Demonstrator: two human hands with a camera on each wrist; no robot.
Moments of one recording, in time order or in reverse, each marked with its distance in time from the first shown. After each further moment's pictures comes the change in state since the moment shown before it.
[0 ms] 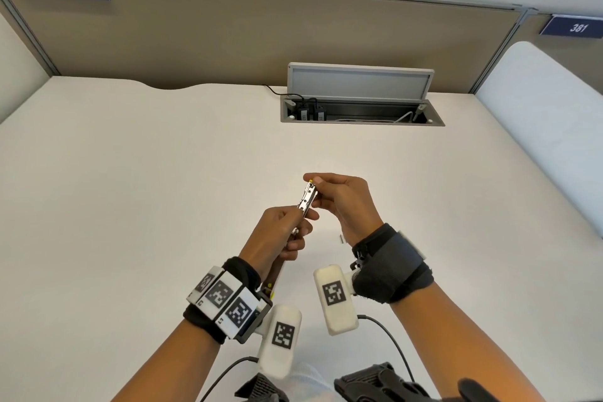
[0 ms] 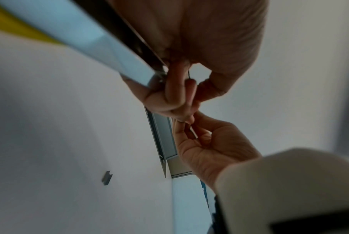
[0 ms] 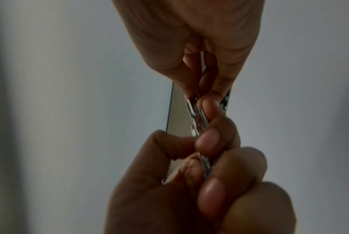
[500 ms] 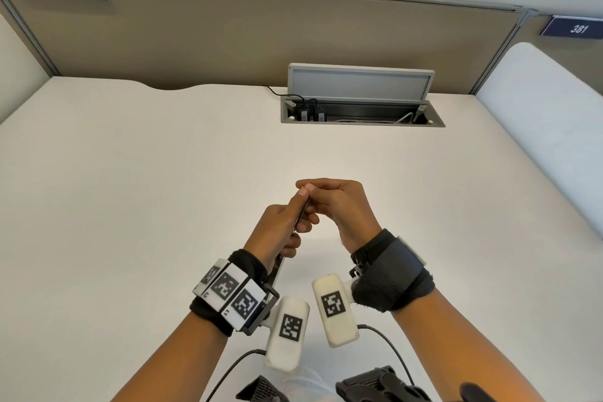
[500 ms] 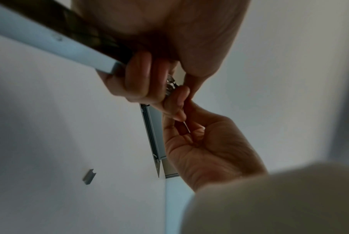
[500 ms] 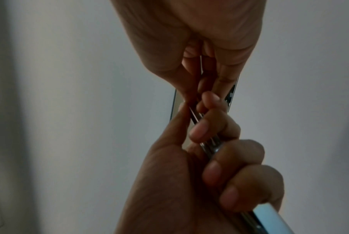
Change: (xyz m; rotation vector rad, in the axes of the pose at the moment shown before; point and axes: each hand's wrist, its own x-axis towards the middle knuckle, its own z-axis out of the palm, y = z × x) left_hand 0.004 0.010 0.003 0.077 0.049 -0.037; right_hand -0.008 -0.002 0.005 -0.021 -0.052 0.008
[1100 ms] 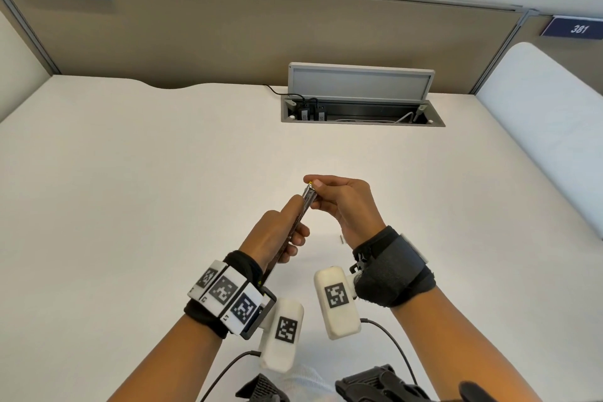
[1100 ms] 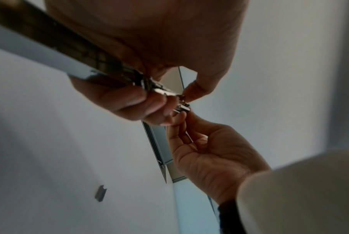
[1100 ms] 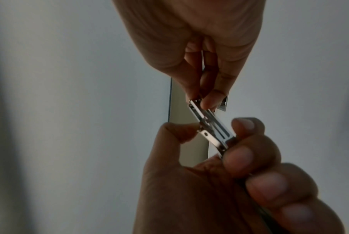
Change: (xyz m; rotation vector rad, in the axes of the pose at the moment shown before) left_hand -0.003 -0.002 -0.003 0.125 0.035 -0.164; right_hand 0.004 0.000 -0.006 0.120 0.026 0.023
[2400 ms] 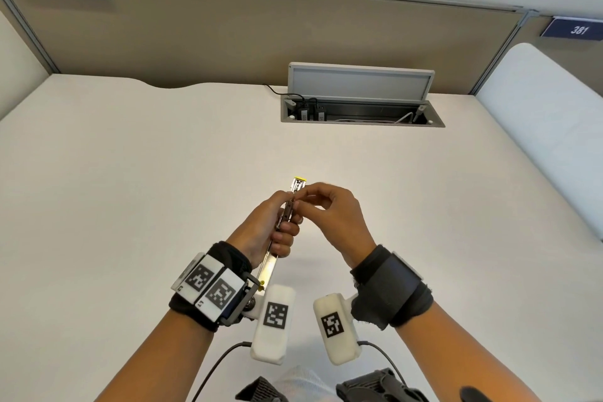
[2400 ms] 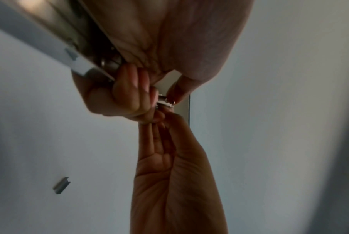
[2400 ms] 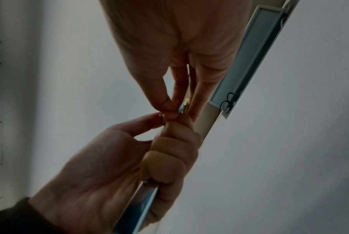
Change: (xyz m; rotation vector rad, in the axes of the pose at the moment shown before) left_hand -0.001 0.014 -0.015 -0.288 -0.187 -0.095; right_hand -0.015 0.014 0.008 -0.419 -0.023 -0.190
